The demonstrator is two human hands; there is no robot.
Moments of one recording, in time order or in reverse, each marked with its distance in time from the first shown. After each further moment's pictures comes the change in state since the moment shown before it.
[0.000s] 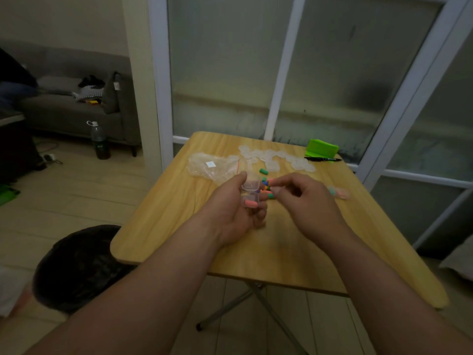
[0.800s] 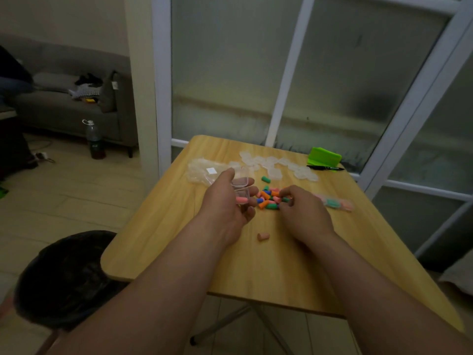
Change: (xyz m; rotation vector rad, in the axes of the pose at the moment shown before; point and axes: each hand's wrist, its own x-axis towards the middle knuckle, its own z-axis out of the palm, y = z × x) left_hand 0.020 0.019 -0.004 -0.116 0.161 0.083; right_hand 0.046 0.040 0.030 -0.510 -0.035 0.212
